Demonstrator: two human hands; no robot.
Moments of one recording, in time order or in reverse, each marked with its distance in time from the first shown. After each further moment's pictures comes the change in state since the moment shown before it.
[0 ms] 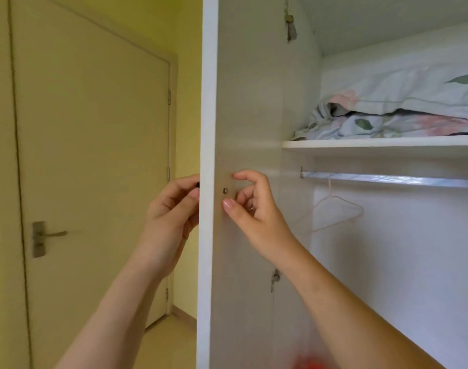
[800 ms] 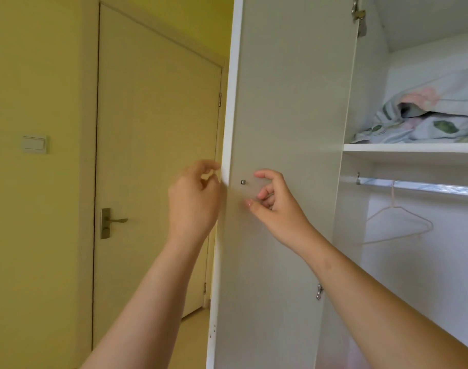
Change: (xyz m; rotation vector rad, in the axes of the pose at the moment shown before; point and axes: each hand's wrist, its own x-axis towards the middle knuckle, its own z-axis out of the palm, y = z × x) left_hand 0.010 0.034 -0.039 0.941 0.541 0.100; right_hand 0.038 0.029 0.055 -0.056 -0.089 0.081
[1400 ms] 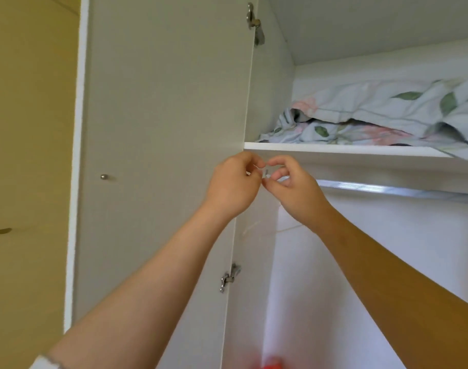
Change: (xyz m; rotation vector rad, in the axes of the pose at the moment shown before) left_hand -0.051 0.117 0.167 -0.190 -0.509 0.202; right_hand -0.042 -0.009 -0.199 -0.412 0.246 0.155
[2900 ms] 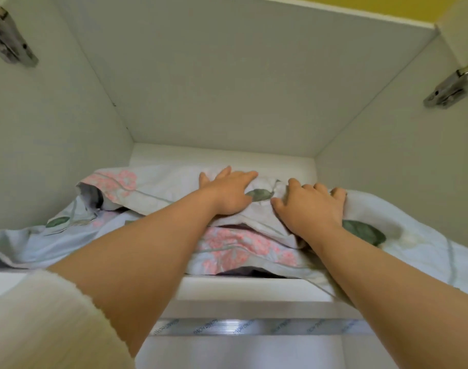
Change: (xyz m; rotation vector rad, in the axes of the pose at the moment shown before) left_hand 0.333 0.124 0.341 0.298 -0.350 0.595; right_hand 0.194 0.155 -0.320 -1.570 0.580 0.270
